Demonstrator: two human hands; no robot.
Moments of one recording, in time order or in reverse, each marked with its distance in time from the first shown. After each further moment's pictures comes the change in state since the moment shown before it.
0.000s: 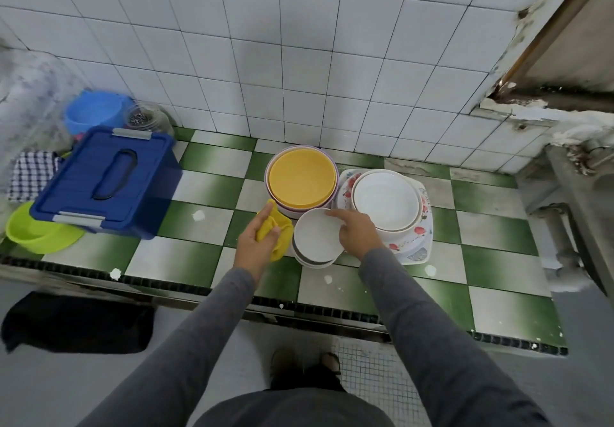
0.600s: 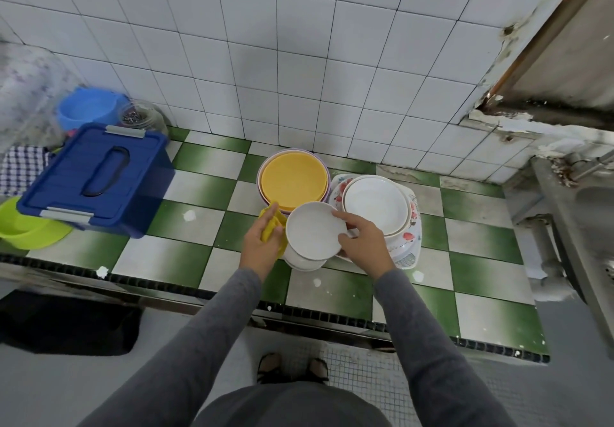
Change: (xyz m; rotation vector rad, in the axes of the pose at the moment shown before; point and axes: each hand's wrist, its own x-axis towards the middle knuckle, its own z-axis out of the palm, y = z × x) left_hand -0.006 0.002 0.028 0.091 0.005 0.056; right_hand -0.042 0.005 -0.023 0.528 0.120 0.040
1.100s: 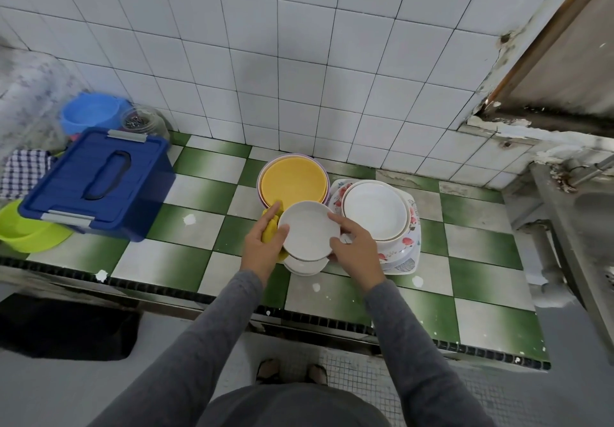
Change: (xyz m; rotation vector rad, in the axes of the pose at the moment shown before) left_hand -0.003 0.008 0.005 -0.124 0.025 -0.023; right_hand -0.012 -0.006 0.018 0.226 0.051 0.034
